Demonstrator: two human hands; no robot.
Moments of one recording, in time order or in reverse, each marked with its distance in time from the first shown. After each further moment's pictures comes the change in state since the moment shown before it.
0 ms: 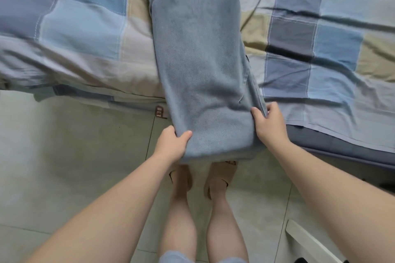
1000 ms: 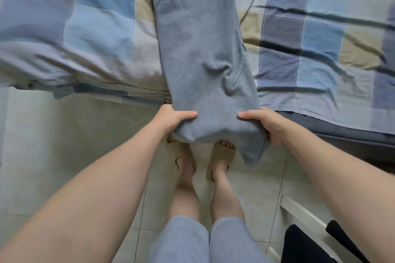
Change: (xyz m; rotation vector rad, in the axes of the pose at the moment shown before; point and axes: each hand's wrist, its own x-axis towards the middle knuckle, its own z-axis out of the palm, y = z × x) left_hand -0.005 0.037 -0.062 -0.234 -0.243 -0.015; right_hand -0.063 -0.052 -0.045 0.393 -0.664 0.378
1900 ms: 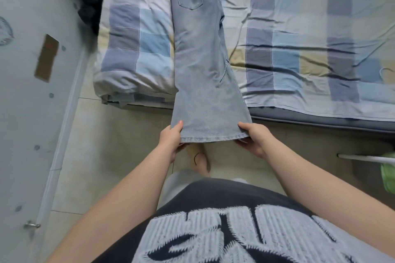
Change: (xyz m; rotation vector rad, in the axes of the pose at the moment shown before) left_hand -0.291 -0.025 -0.038 -0.386 0.200 -0.047; right_hand -0.222 0.074 0.124 0.495 0.248 -0.132
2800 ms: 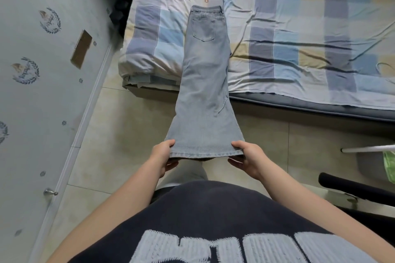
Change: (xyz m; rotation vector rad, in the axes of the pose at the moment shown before) left_hand -0.131 -0.170 -0.091 0.048 0.095 -0.068; right_hand -0.118 0.185 -0.068 -0.027 -0.128 0.003
